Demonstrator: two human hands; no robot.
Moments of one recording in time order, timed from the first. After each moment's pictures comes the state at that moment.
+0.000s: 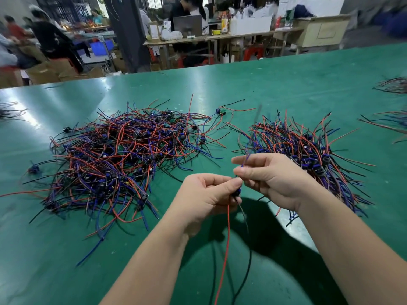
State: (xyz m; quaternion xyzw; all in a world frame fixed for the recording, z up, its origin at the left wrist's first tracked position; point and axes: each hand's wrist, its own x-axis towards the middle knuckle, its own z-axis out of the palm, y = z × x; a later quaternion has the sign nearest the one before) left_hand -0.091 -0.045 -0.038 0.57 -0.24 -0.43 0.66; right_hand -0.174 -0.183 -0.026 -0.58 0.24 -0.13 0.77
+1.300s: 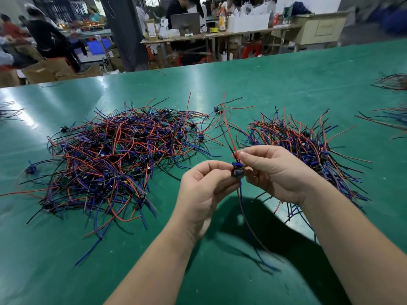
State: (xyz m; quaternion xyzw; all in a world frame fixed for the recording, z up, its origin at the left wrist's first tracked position) left_hand -0.101 -0.056 -0.040 0.45 -0.22 -0.36 0.78; right_hand -0.177 -0.190 -0.021 -0.55 0.16 -0.12 0.81
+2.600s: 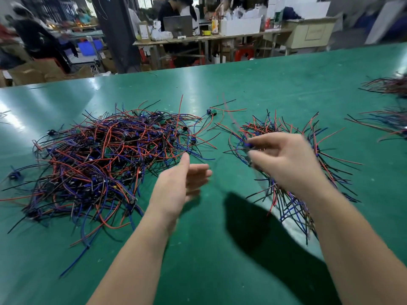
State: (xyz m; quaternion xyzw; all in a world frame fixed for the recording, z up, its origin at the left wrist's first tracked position) left_hand -0.070 -0.045 -0.039 0.68 -0.18 -0.30 0.65; right_hand -0.190 -0.204 -0.014 -0.80 0.27 -0.32 0.43
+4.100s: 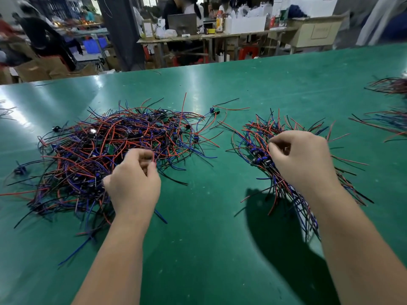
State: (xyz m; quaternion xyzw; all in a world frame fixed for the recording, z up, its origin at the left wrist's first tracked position) left_hand -0.025 -0.013 -0.048 0.89 -0.18 0.19 0.38; right_hand -0.198 -0.217 -0.015 -0.86 0.34 -0.35 0.15
